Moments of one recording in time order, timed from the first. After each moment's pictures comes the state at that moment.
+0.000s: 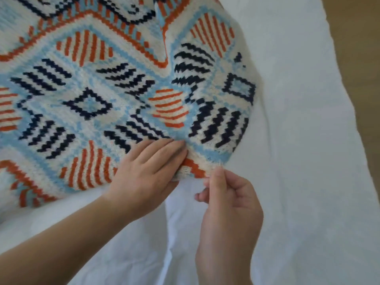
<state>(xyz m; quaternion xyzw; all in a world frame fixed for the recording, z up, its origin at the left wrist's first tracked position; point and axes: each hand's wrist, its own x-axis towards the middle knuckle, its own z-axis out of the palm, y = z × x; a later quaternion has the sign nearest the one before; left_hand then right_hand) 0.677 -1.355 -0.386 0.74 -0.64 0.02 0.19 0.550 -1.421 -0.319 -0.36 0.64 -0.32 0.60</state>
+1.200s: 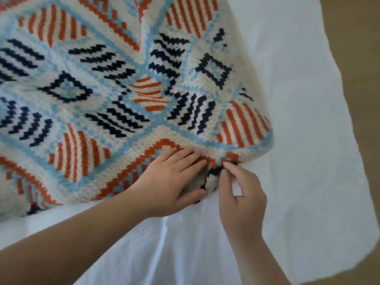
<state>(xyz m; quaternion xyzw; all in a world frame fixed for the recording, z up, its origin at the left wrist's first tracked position) 0.620 -1.359 -0.411 0.68 -0.69 -0.24 0.04 0.457 -1.433 -0.396 -0.76 0.51 -0.27 0.30</state>
